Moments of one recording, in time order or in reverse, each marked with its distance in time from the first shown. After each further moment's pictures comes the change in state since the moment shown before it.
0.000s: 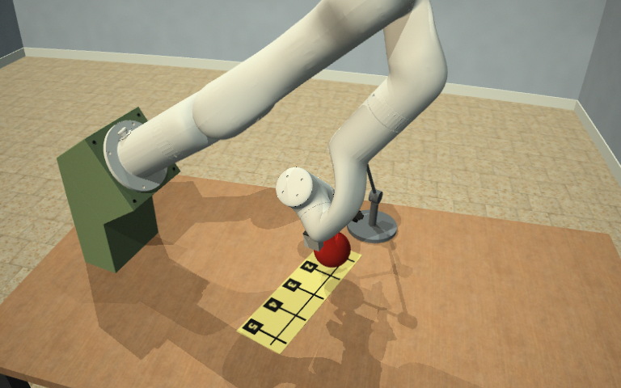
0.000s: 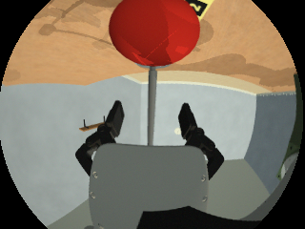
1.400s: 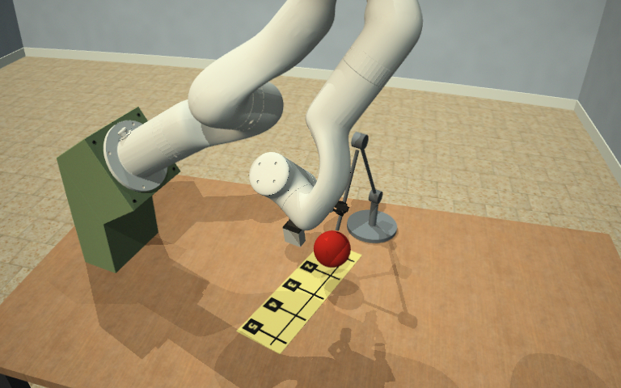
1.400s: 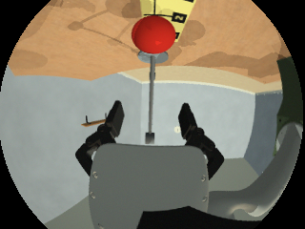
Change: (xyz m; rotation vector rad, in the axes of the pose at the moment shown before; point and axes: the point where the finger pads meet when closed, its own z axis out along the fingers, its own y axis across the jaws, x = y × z) arm 0.001 0.002 -0.112 0.004 0.006 -0.001
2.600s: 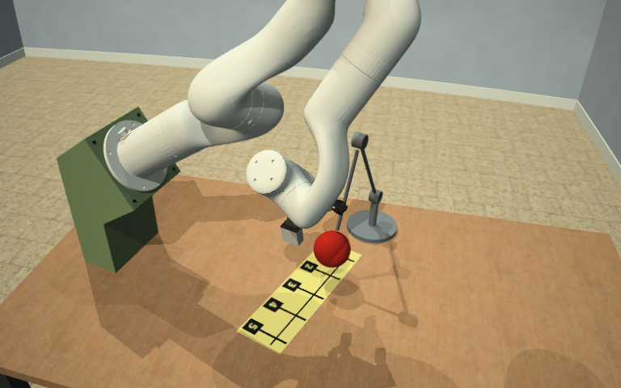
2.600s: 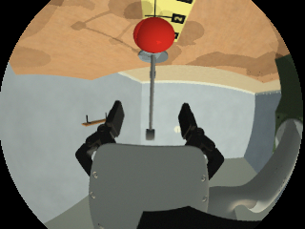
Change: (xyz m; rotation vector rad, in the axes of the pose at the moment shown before) arm 0.000 -0.001 -0.014 0.000 0.000 0.000
